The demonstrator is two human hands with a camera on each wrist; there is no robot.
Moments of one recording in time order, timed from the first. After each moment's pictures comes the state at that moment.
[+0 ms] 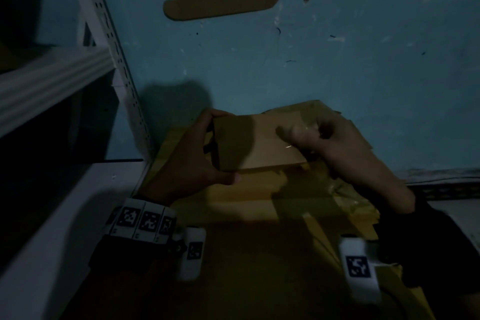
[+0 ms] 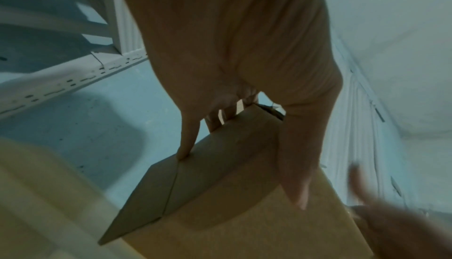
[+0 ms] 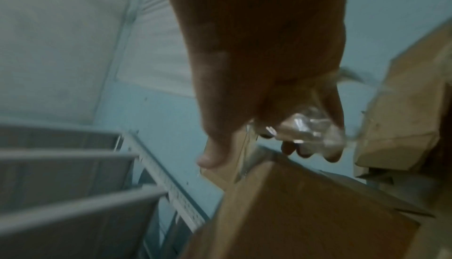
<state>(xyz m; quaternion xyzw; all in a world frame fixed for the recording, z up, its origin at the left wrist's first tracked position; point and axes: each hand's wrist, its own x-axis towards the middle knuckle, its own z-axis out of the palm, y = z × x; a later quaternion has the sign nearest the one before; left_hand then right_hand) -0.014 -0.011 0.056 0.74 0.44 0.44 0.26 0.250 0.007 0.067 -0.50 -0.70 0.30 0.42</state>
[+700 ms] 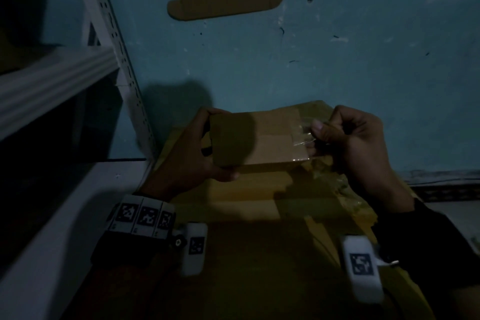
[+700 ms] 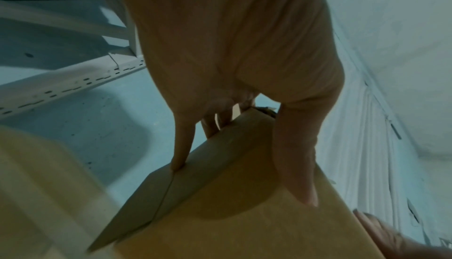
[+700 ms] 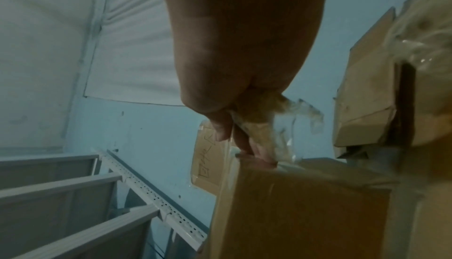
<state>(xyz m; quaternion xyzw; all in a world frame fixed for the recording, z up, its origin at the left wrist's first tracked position) -0.024 -0.007 0.053 0.72 0.42 0.46 0.30 0.245 -0.004 0.069 -0.37 -0.60 0.38 0.61</state>
